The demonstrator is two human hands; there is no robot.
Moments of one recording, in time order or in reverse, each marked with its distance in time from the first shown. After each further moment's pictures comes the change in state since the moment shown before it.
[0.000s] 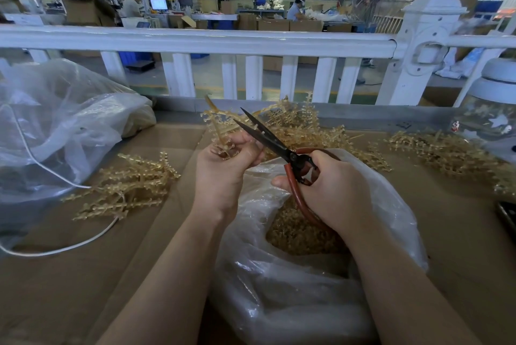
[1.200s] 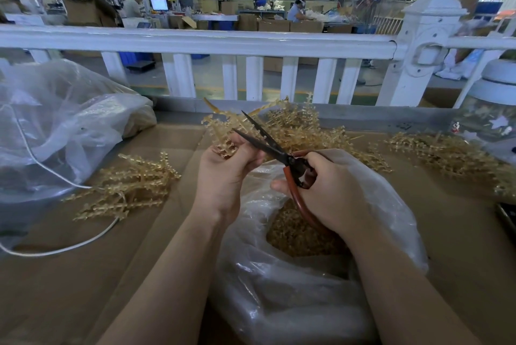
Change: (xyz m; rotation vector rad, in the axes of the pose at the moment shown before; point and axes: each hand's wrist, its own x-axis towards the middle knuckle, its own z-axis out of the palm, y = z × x) left_hand 0.001 -0.002 -0.002 -0.065 -0.009 -0.078; right_hand -0.001 0.005 0.004 0.121 -0.100 0.020
